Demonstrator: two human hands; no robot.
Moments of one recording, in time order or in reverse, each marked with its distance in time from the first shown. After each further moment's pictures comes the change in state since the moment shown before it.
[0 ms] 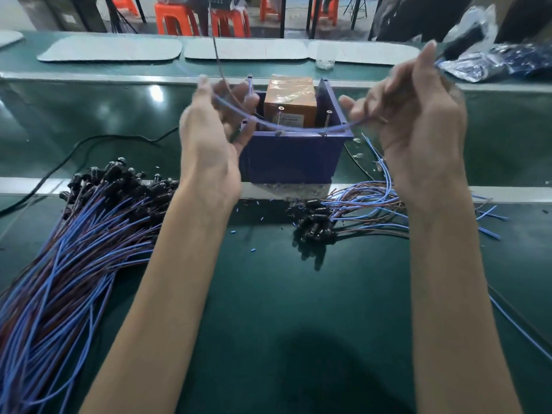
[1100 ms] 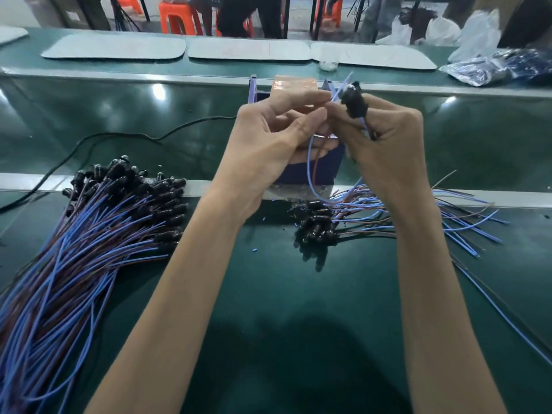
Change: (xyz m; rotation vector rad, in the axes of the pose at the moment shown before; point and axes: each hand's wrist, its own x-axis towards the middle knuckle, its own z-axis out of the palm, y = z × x) left_hand -0.018 -0.013 0.009 0.395 -0.510 0.145; right_hand 0.003 0.033 -0.005 -0.860 -0.145 -0.418
